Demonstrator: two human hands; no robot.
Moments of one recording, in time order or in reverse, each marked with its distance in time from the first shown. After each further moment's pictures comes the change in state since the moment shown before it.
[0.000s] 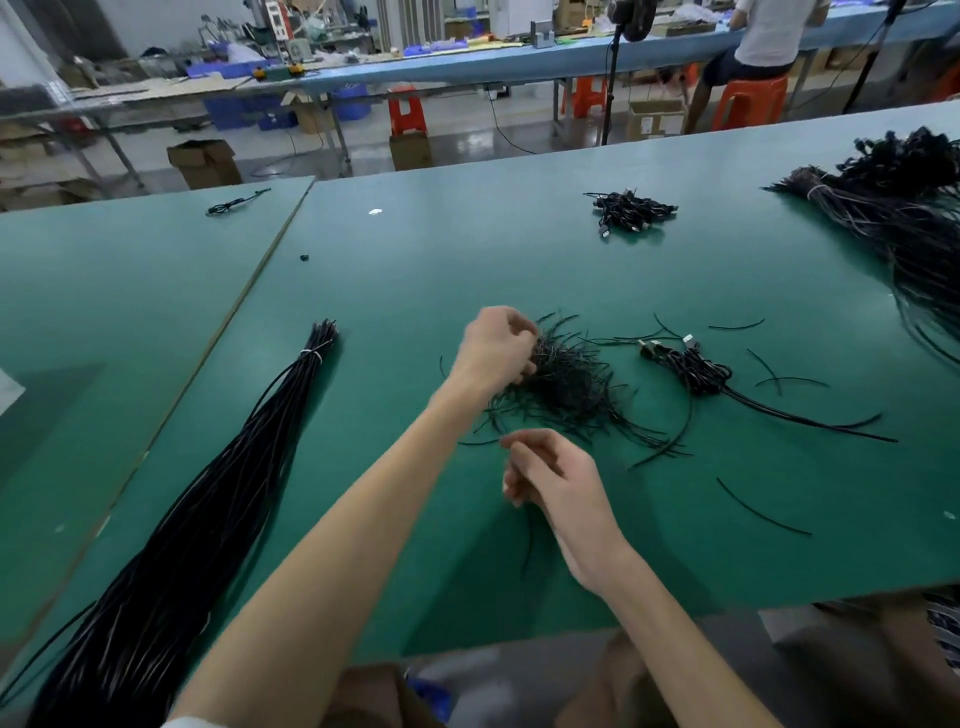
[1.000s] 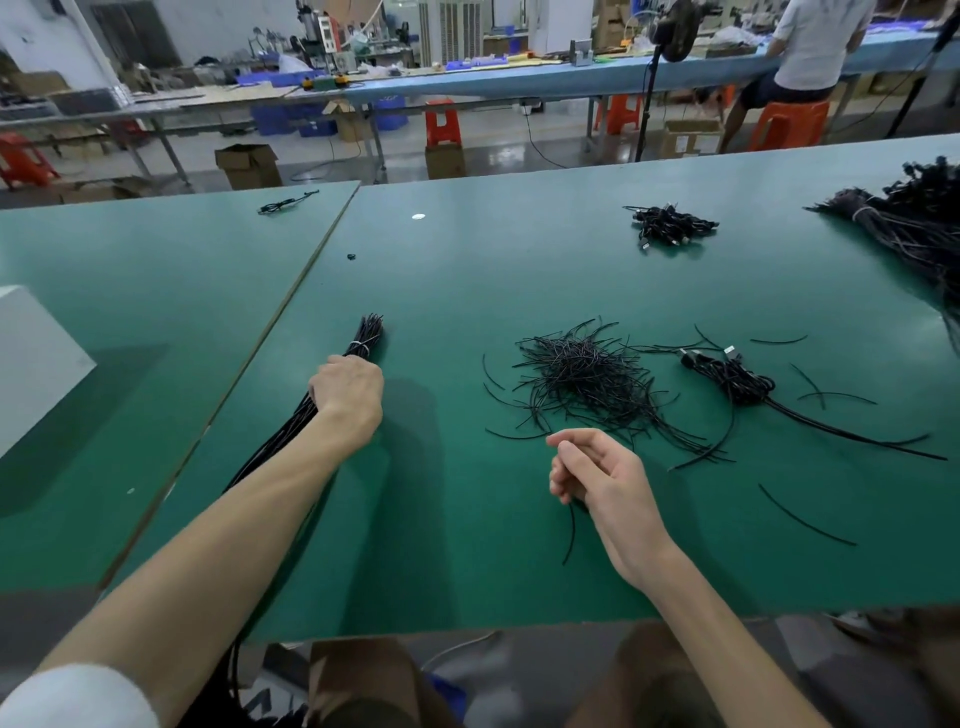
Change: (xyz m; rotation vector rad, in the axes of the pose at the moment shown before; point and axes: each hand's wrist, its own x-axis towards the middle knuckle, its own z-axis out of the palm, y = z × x) left_hand -0.025 -0.131 -0.140 1.303 0.197 -0.331; right_hand 0.000 0.007 -0.007 -0.083 -0.028 -0.044
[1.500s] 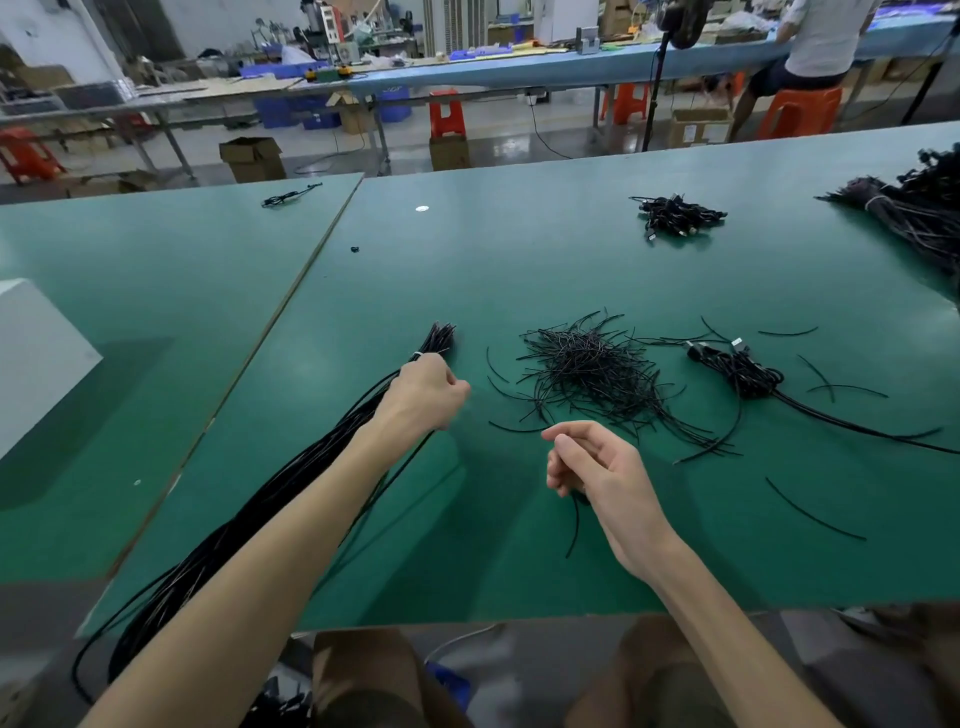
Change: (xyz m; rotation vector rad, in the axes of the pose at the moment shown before) left_hand -0.048 0.047 -0.033 -0.779 -0.121 0.204; right_hand 0.002 0.001 0.000 -0.019 -0.062 -0.007
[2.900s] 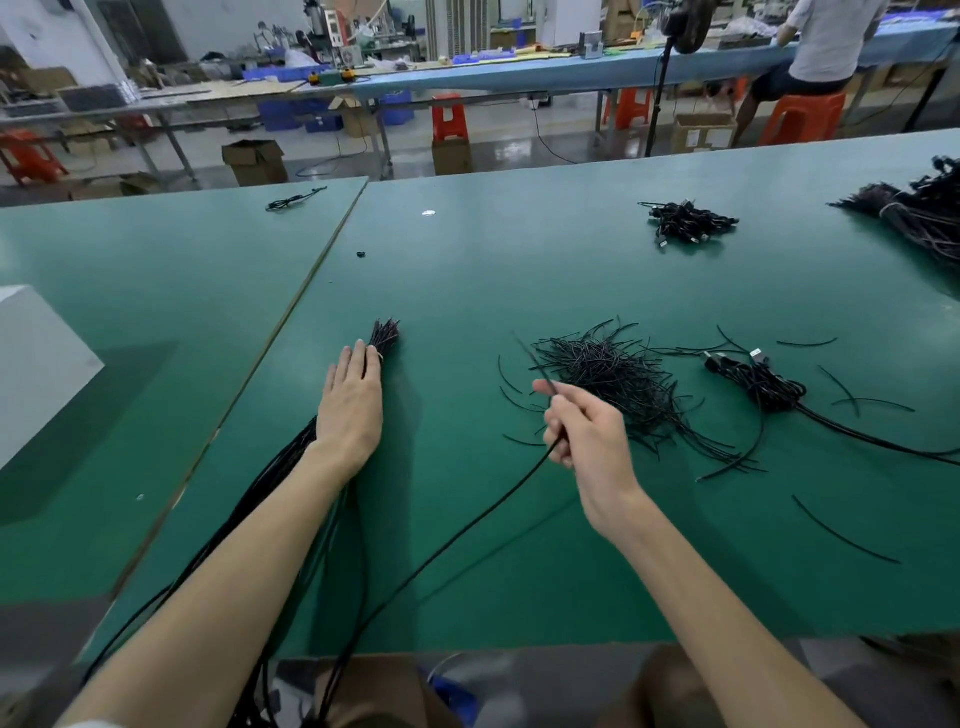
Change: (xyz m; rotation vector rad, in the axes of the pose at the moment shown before) left_hand 0.044 -0.112 0.002 0.471 0.268 0.050; right_hand 0.048 -0.024 0.044 0.041 0.206 0.090
